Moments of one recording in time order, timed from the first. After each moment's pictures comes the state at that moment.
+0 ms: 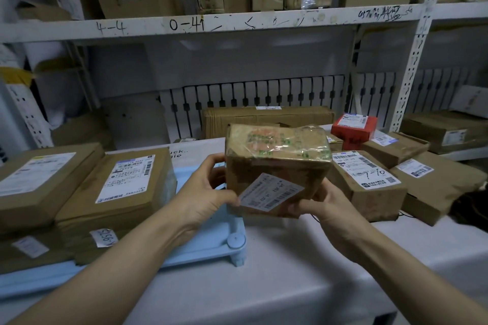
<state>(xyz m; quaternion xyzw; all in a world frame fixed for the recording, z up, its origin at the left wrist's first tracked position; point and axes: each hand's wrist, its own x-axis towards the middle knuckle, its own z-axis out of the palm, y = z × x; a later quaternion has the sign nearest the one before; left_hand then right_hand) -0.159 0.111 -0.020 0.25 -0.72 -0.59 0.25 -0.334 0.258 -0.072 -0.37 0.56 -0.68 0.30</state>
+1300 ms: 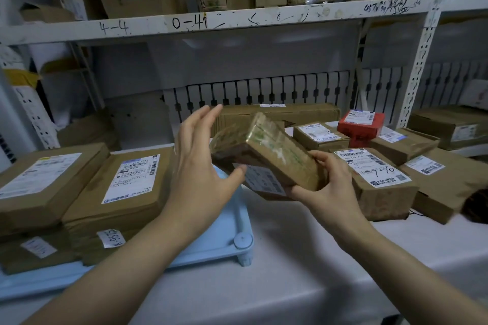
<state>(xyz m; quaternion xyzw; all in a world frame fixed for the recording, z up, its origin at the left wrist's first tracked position) -0.151 0.120 -0.001 0.20 -0.85 -0.16 0.47 -0.323 0.240 -0.064 -0.38 0.70 -0.61 0.00</state>
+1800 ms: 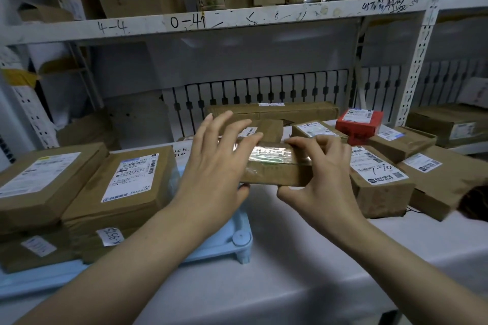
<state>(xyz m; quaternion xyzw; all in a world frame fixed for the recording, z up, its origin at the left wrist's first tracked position) -0.162 0.130 0.006 0.17 -0.92 0.17 0.32 -0.305 0.245 -0.038 -0.46 0.74 -0.46 -0.18</state>
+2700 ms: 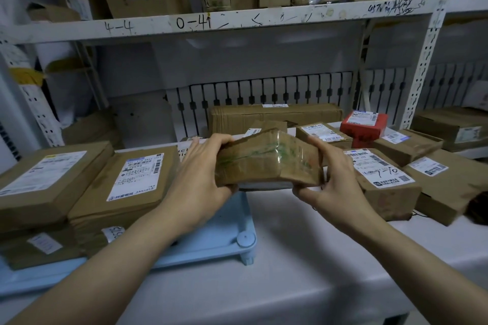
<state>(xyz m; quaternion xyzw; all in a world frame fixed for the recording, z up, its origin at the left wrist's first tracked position) -0.145 0.094 -0.009 0.21 -0.91 -0.12 0.33 -0.335 0.244 -0.057 -0.46 0.71 -0.53 -0.06</state>
